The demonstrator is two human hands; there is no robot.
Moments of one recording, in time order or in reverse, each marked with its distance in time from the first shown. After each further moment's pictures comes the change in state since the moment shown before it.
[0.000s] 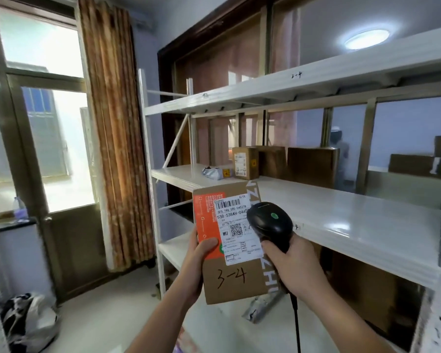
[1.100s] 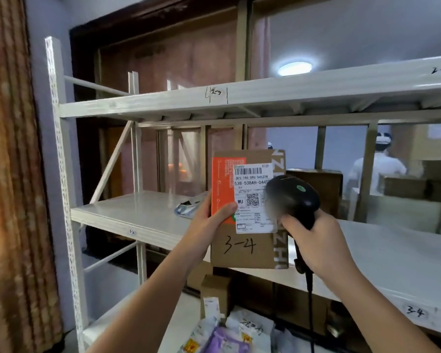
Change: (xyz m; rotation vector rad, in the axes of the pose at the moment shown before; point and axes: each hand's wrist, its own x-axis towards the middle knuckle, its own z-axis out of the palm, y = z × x) left_hand 0.404 0.061 -0.131 0.093 -0.486 0.062; right_hand 0.295 -0.060 0.173 -0.189 0.523 -0.047
